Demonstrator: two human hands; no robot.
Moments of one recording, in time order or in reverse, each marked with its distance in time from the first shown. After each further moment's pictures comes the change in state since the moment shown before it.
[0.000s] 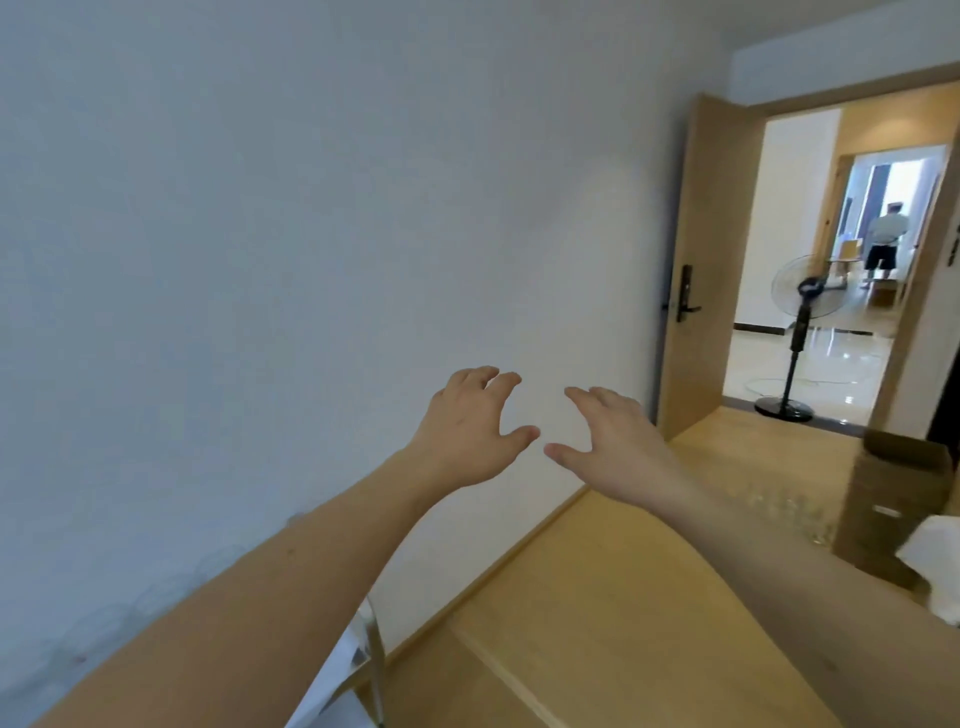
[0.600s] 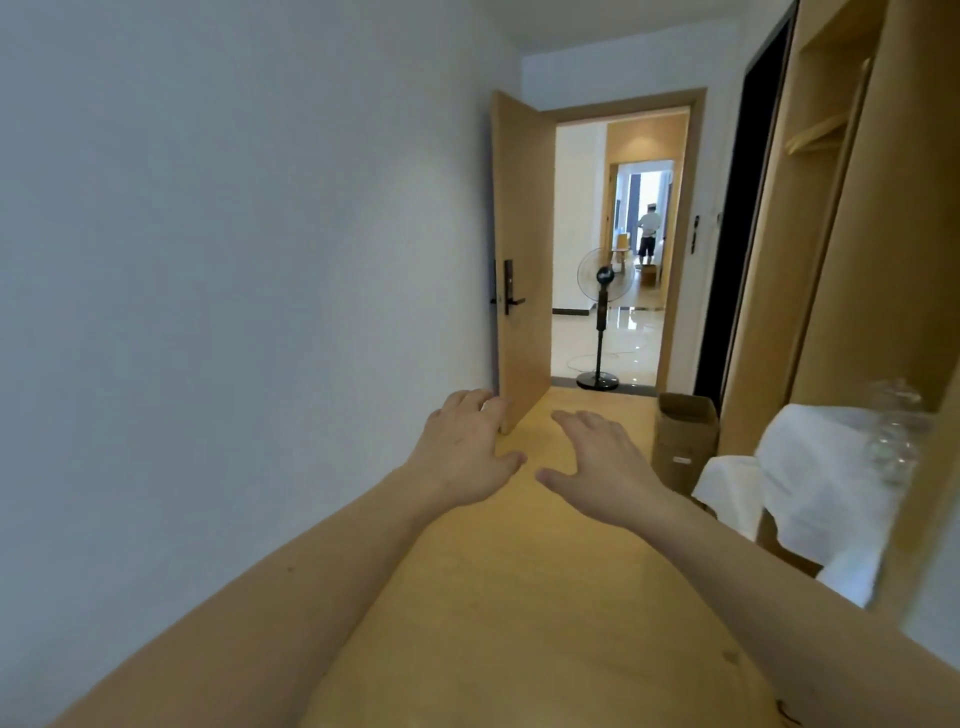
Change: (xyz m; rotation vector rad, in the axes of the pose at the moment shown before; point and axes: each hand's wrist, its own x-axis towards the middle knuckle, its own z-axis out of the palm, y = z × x) left_hand 0.197 0.098 0.154 -0.132 -0.171 0.339; right_hand 0.056 0.192 -0.010 -0.124 0.030 0.379
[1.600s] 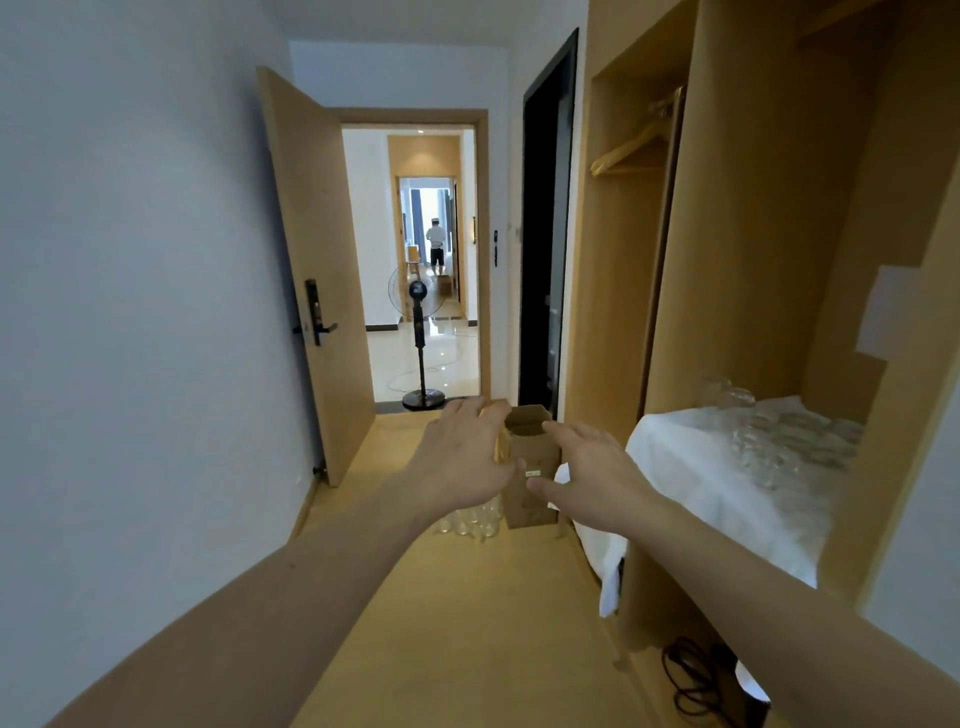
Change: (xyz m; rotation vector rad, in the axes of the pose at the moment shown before) left_hand 0.304 -0.042 0.102 -0.189 -0.083 0.453; right_hand 0.202 0.096 0.014 -0.155 0.133 0.409
